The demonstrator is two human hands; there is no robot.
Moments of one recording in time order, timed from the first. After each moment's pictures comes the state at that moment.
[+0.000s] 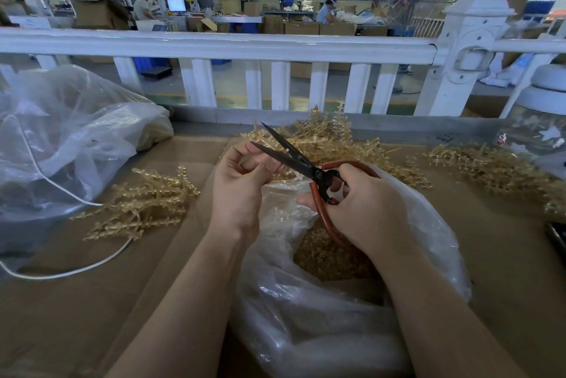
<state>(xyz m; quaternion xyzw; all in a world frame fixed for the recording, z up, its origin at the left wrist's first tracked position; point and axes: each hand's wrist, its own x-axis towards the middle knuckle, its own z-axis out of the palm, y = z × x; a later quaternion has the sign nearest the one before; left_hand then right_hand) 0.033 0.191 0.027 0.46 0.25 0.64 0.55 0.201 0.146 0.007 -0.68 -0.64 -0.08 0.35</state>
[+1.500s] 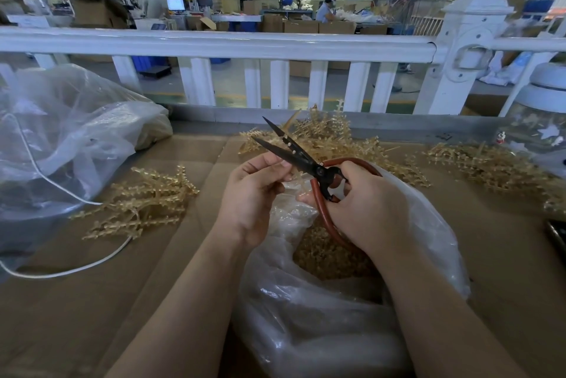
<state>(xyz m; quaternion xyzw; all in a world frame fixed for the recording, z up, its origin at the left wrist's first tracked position) 0.038 0.187 0.027 0.48 0.25 0.55 0.64 0.198 0.141 0.010 -0.67 -0.63 -0.12 0.38</state>
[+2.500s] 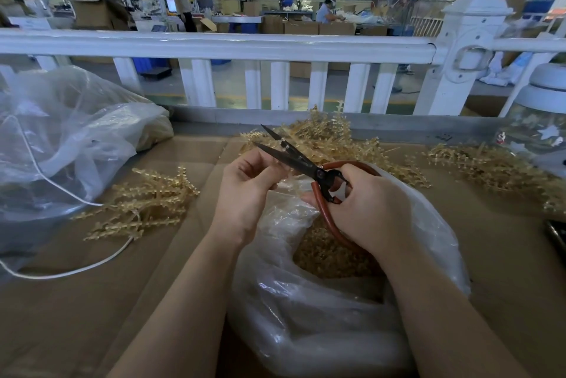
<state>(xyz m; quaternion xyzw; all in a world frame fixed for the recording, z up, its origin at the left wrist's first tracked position) 0.030 0.188 0.027 0.56 0.31 0.57 0.51 0.200 0.137 0.016 -0.68 -0.64 -0.08 0.34</state>
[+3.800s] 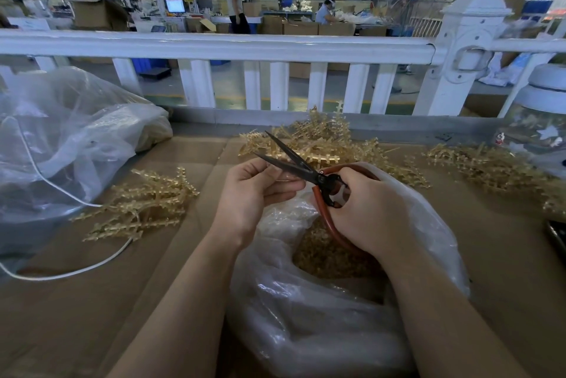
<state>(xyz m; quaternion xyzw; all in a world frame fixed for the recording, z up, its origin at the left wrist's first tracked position) 0.032 0.189 0.023 0.54 0.32 0.51 0.59 0.203 0.129 0.020 -0.68 -0.66 -0.08 0.31</state>
